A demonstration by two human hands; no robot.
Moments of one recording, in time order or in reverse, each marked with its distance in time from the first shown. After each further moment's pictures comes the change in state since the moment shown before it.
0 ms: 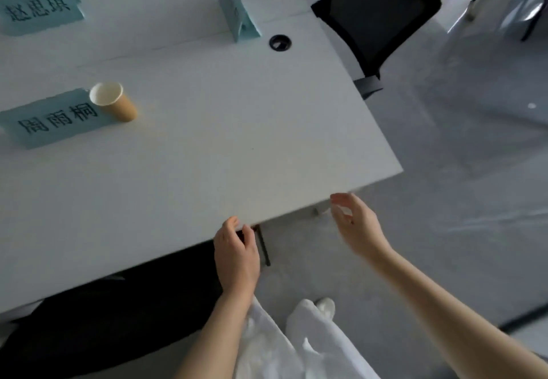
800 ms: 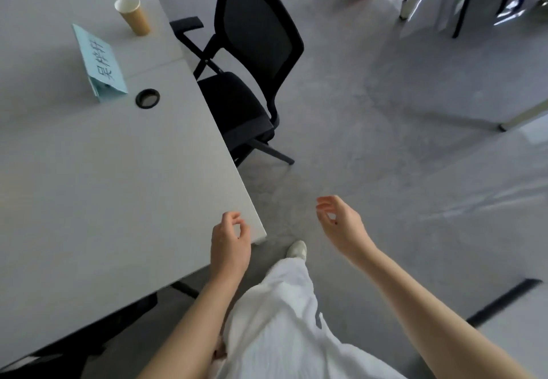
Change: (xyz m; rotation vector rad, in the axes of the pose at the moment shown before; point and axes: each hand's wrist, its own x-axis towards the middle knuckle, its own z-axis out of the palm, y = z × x) left_hand -0.010 0.284 0.221 0.018 -0.222 0.043; right_hand 0.157 0.127 -0.268 0.004 -0.018 0.102
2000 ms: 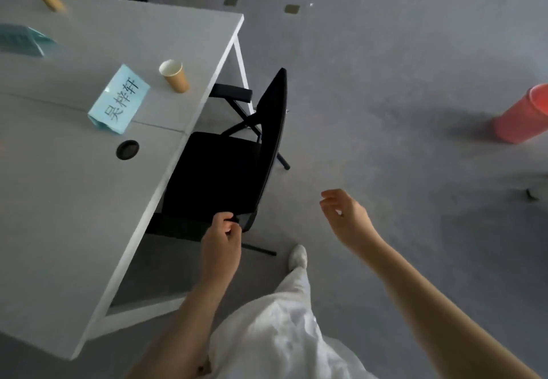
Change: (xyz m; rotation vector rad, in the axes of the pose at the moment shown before) left_hand 0.266 0.363 0.181 -0.177 0.490 -0.382; right_hand 0.544 -0.106 -0.259 -0.188 -0.500 -0.423
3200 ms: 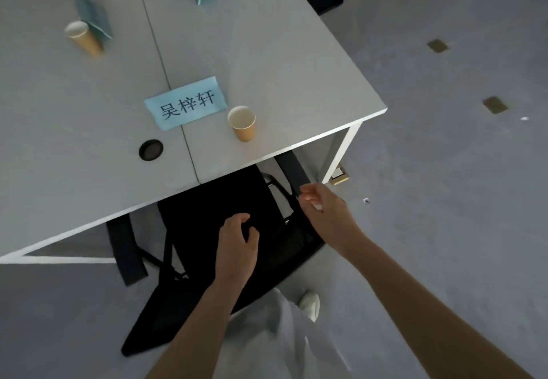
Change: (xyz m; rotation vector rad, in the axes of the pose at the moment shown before) left_hand 0.325 0.195 0.096 -0.200 0.522 -0.579; right_hand 0.472 -0.221 -0.004 -0.225 -0.806 -0.514
